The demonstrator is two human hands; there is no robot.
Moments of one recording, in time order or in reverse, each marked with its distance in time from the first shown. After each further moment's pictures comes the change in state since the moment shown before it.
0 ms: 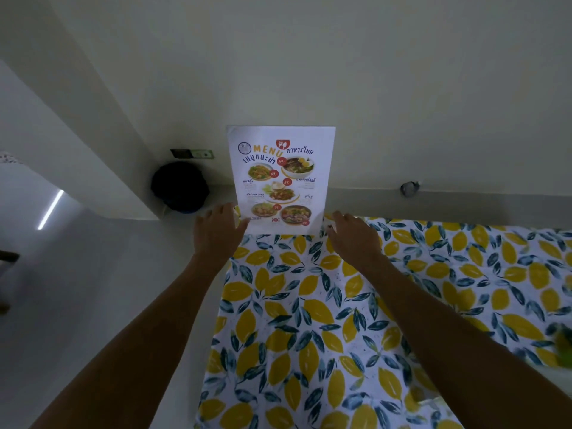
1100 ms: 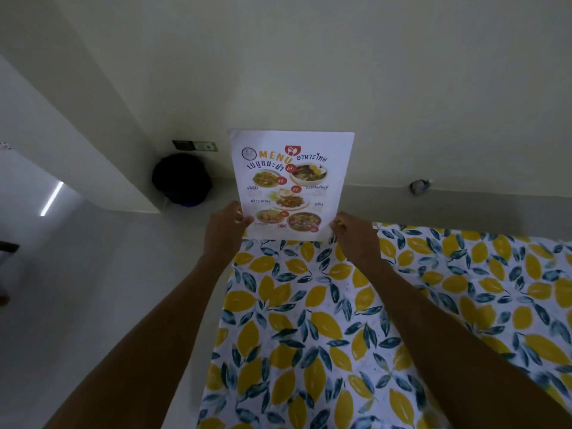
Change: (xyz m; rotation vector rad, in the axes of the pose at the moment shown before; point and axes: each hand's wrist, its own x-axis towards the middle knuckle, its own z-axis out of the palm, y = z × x) left_hand 0.035 -0.014 0.037 -0.489 -0.077 -0.155; right_hand 0.043 -0.001 0.030 0.457 0.119 0.105
